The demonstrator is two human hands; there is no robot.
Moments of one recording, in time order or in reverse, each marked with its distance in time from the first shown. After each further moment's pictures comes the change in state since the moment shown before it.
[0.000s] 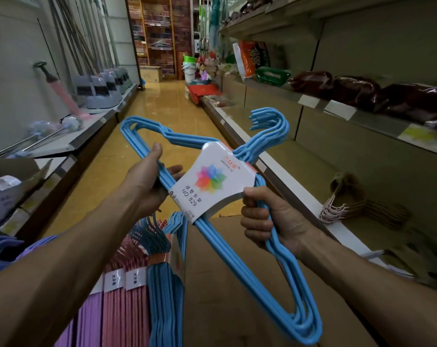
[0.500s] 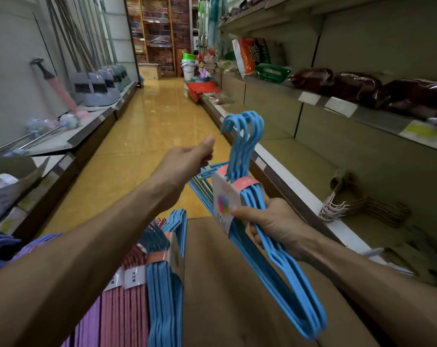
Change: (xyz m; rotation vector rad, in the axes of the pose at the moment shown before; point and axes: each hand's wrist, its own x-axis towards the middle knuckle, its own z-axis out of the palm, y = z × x) left_hand -0.003 -0.010 0.041 0.563 -0.201 0.283; right_hand -0.005 0.009 -0.001 -0.661 0.511 -0.069
